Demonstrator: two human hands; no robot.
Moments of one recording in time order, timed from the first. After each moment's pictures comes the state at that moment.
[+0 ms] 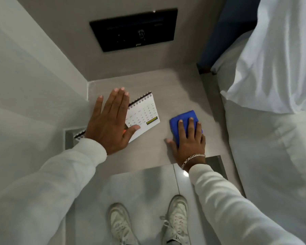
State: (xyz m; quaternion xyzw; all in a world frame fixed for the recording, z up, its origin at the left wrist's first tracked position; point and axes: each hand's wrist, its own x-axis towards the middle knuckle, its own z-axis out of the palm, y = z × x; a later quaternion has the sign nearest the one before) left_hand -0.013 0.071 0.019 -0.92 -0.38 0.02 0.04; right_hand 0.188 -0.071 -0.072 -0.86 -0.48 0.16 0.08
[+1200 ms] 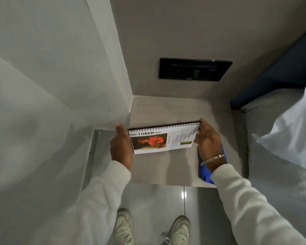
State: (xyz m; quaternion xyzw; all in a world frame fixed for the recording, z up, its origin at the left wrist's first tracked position) left_hand -0.070 0.066 0.054 -0.27 -0.69 -0.37 -0.57; right_hand 0.154 0.029 0.043 -0.71 -0.24 0.43 0.50
